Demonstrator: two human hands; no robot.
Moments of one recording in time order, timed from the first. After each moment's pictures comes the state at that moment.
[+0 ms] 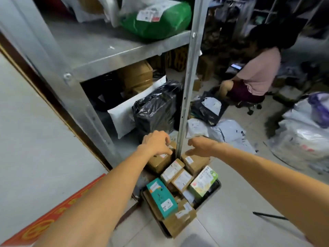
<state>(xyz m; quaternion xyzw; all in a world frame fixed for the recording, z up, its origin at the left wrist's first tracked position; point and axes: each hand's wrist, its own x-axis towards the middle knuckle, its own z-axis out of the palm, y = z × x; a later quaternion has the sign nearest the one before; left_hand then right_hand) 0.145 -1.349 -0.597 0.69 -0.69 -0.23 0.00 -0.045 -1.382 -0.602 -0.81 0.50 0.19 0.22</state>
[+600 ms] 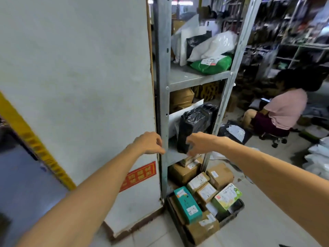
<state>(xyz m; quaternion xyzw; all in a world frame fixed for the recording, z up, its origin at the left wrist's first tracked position) 0.296 -1.114 -0.472 0.73 -0.65 -0.21 0.06 0.092 -1.186 -0.454 -0.89 0.42 0.14 0.15</state>
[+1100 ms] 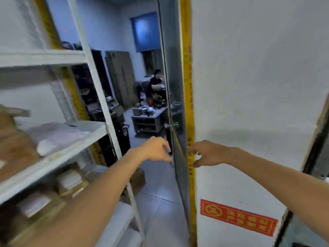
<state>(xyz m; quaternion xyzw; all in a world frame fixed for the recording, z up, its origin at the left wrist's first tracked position) 0.436 -0.785 -0.314 0.92 -0.35 -0.11 0.10 0.351 -0.984 -0.334 -0.99 -0.04 0.06 0.12</state>
